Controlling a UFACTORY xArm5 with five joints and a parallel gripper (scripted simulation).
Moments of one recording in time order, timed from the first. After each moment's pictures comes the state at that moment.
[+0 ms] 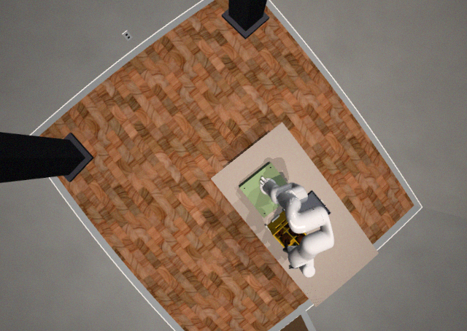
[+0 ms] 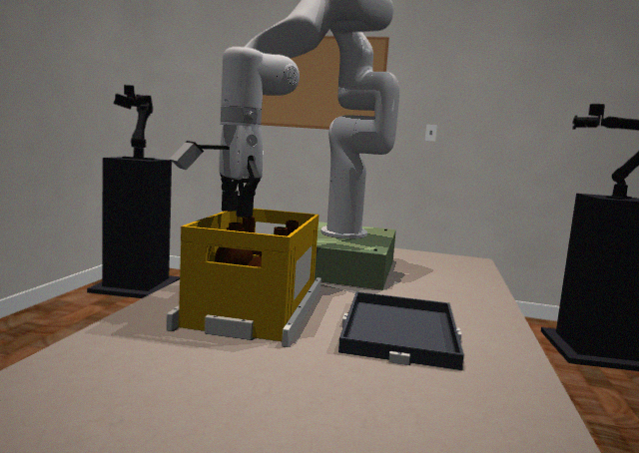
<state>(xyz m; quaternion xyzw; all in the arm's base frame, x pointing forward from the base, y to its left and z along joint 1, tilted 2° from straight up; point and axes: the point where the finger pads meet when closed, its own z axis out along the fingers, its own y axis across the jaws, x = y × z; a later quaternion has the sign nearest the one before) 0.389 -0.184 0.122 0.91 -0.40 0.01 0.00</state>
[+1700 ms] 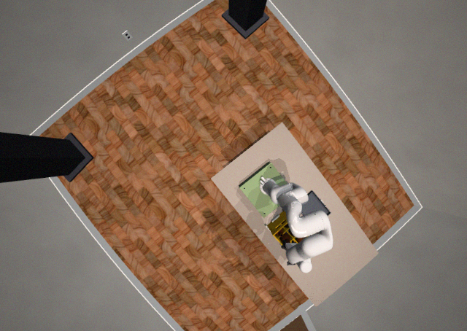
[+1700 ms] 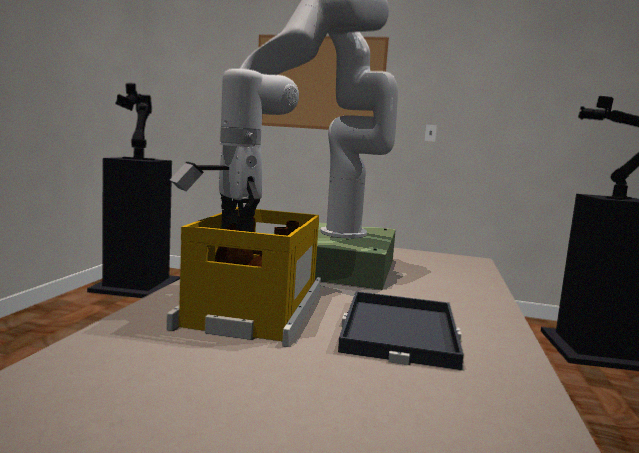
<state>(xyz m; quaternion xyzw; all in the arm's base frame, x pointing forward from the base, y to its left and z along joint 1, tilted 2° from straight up) 0.390 -0.184 0.085 0.91 -0.40 0.01 0.00</state>
